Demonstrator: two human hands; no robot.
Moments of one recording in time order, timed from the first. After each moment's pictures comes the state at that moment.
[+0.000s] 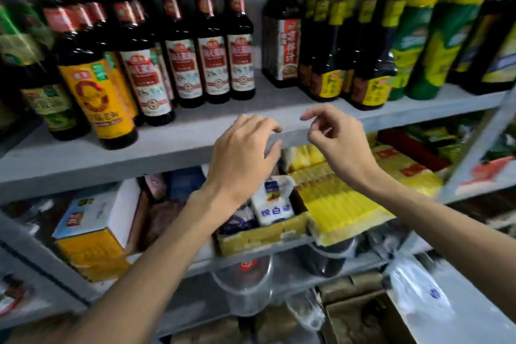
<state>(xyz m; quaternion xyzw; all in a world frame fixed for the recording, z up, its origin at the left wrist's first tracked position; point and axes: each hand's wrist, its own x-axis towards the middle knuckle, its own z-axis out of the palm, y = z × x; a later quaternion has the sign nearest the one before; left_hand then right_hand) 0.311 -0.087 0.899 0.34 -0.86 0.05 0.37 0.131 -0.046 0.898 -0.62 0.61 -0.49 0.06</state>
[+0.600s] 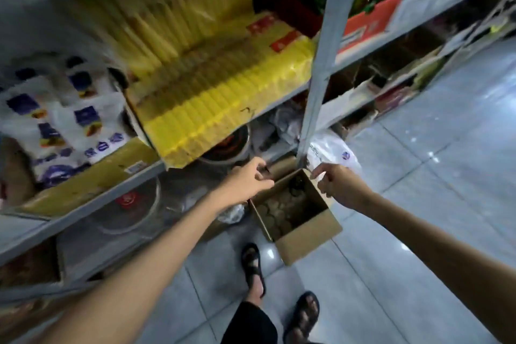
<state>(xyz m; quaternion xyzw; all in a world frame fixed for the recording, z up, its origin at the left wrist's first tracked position) -0.005 0.020 0.612 0.41 -0.79 -0.44 -0.12 -0.190 0.163 0.595 -0.40 0.82 -0.17 0.37</state>
